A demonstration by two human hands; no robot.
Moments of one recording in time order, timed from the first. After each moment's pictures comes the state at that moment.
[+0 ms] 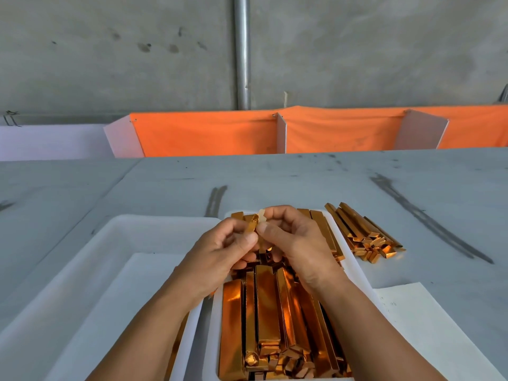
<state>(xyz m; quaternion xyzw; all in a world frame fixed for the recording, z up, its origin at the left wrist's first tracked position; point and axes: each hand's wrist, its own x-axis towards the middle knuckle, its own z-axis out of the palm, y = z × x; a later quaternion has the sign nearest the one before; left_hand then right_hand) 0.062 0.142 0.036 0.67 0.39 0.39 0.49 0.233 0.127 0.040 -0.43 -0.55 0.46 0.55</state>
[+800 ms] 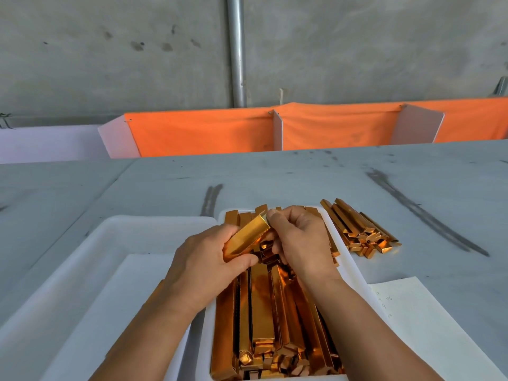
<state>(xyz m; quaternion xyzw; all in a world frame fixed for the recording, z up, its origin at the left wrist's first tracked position) 0.066 0.135 0.029 0.78 0.52 0.32 0.12 0.232 0.129 0.038 -0.56 -0.47 0.35 0.58</state>
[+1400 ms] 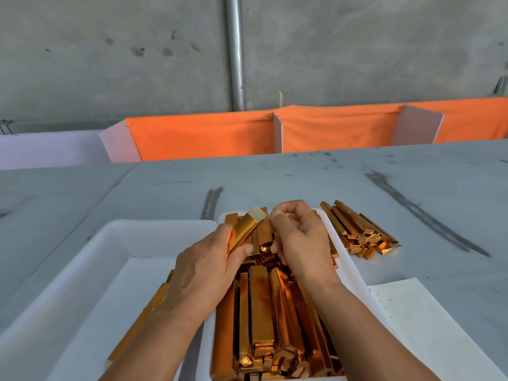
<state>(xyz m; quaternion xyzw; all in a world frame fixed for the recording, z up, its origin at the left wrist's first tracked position) 0.074 0.138 0.024 0.79 0.55 0.27 -0.01 0.230 0.125 0.040 -0.53 -0.48 0.34 0.61</state>
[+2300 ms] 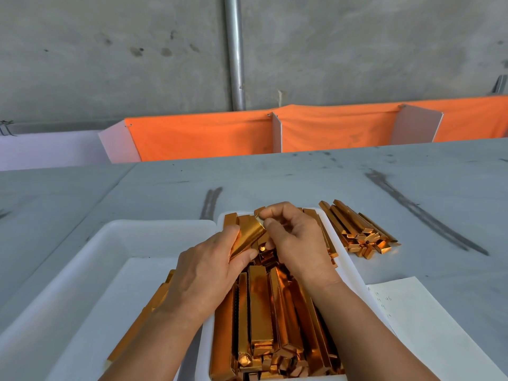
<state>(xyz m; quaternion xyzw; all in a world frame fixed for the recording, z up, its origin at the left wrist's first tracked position) 0.073 0.139 0.019 0.81 0.51 0.30 -0.04 0.234 0.125 0.039 -0.50 -0.56 0.32 0.58</state>
